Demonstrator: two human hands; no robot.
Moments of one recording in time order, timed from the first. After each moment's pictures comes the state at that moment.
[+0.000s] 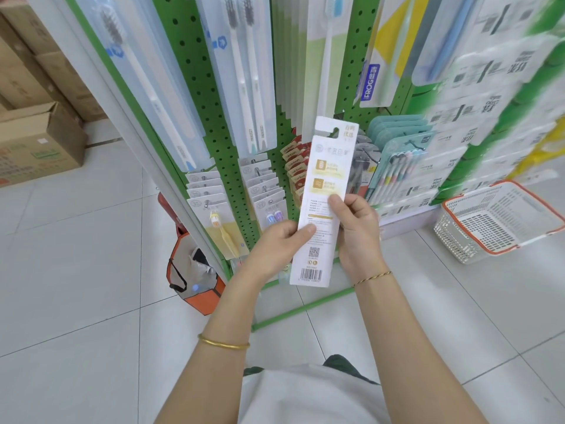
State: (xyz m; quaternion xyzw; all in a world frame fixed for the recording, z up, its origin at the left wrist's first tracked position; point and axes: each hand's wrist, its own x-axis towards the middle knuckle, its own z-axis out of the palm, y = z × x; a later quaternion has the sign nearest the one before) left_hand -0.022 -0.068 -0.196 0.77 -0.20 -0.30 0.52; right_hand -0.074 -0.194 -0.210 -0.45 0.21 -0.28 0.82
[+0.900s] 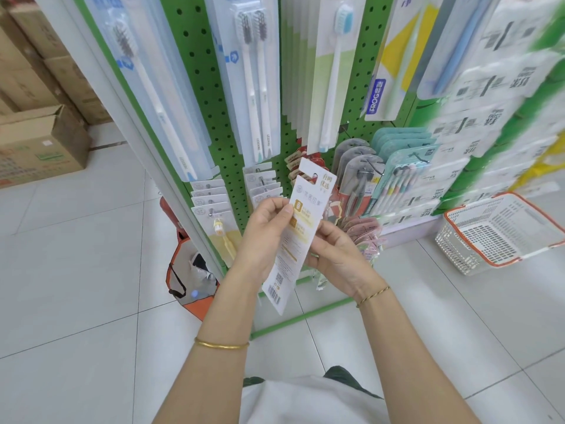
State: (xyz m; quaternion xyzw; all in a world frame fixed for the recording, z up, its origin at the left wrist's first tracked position) left_hand -0.005 -0.071 -0.181 0.64 -0.11 -0.22 0.73; right_hand -0.073 -0.191 -0.232 -0.49 0.03 -0.02 0.87
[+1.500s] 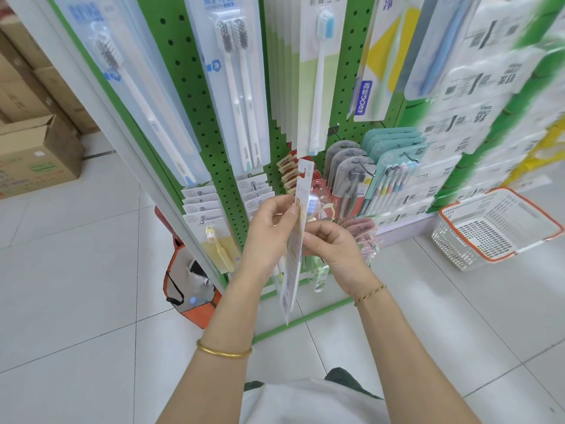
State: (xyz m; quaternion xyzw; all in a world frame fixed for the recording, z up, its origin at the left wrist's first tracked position) left_hand -0.009 -0.085 -0.172 0.74 -0.17 -0.14 0.64; right_hand -0.073 -0.198 -0.230 -0.62 0.10 -0.12 0.77
